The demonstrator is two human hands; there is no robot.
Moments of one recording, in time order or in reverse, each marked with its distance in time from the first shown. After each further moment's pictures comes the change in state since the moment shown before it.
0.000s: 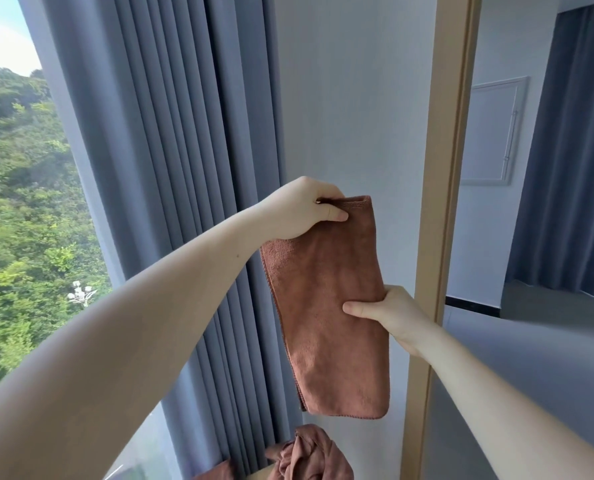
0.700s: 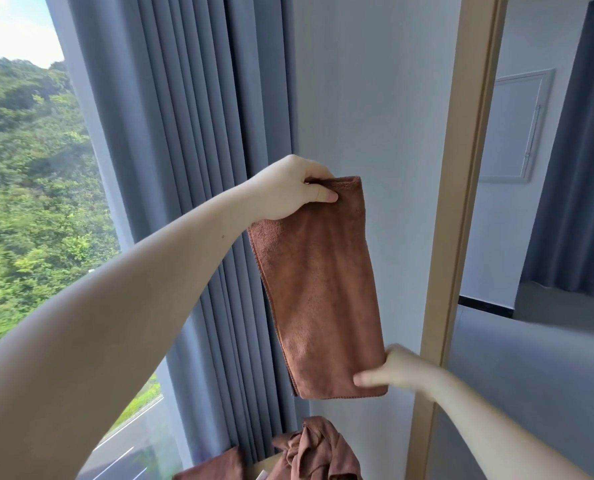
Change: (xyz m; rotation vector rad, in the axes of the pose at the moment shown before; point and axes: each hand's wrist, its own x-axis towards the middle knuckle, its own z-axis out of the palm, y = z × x) left_hand -0.013 -0.015 -0.030 0.022 0.049 -0.031; right_hand -0.012 0.077 0.003 -0.457 -0.270 0.295
